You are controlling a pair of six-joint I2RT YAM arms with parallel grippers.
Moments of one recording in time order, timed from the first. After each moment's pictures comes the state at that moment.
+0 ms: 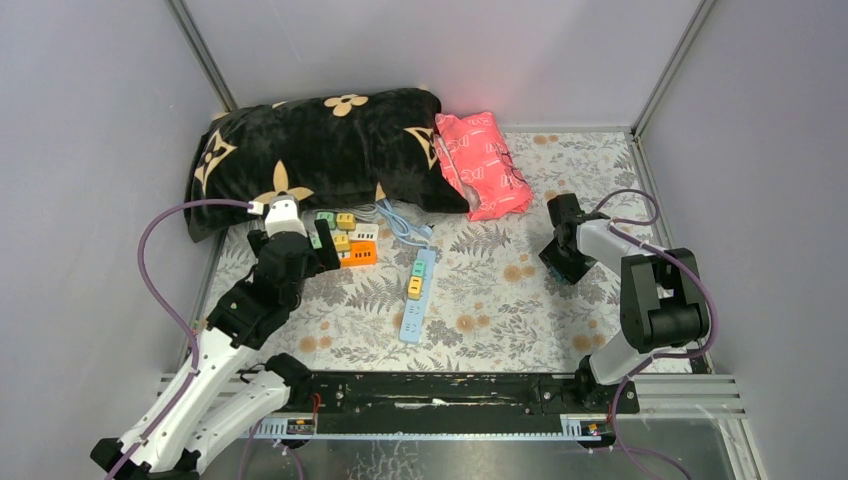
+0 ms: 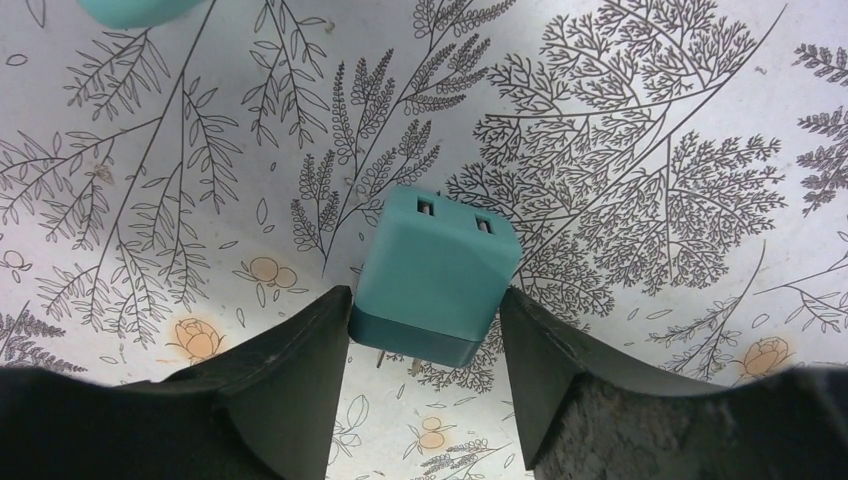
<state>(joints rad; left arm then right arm) -0.53 0.69 0.82 -0.65 -0.57 -0.38 0.15 1.60 0.89 -0.65 0.32 0.96</state>
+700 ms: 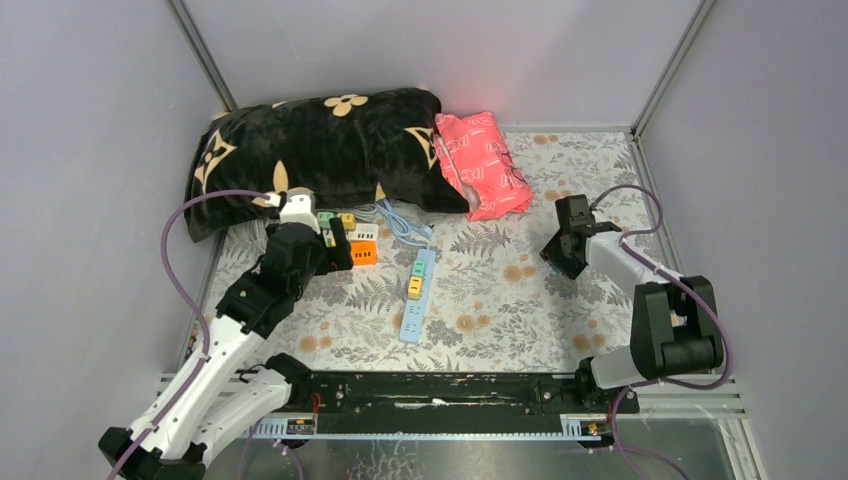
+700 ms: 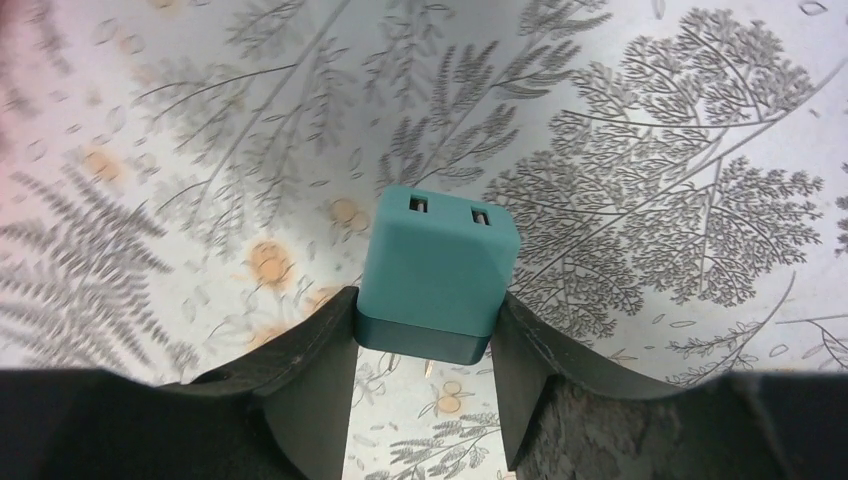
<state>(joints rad) -0.48 0.74 0.81 -0.61 -0.37 -0.38 0.15 1.48 0.83 -0.55 0.26 0.86</state>
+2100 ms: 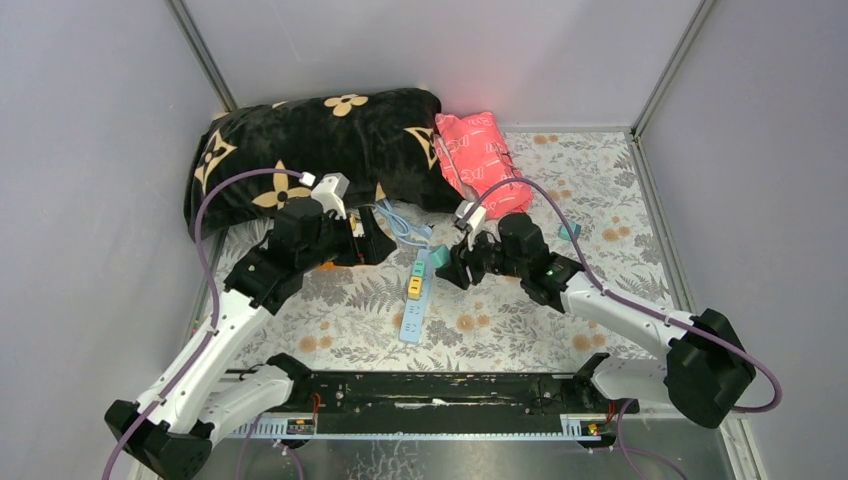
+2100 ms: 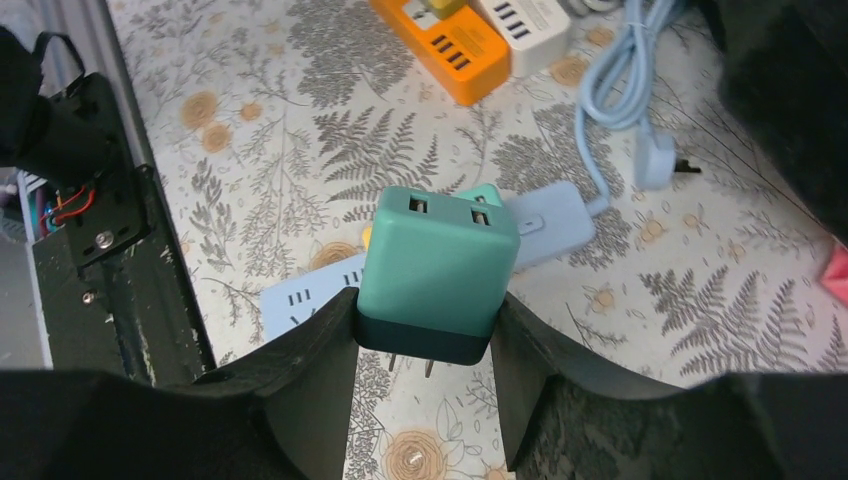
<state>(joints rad) -0.48 0.91 0.97 -0.58 0.15 -0.50 0.71 1.22 0.72 0.08 -0.40 0.03</state>
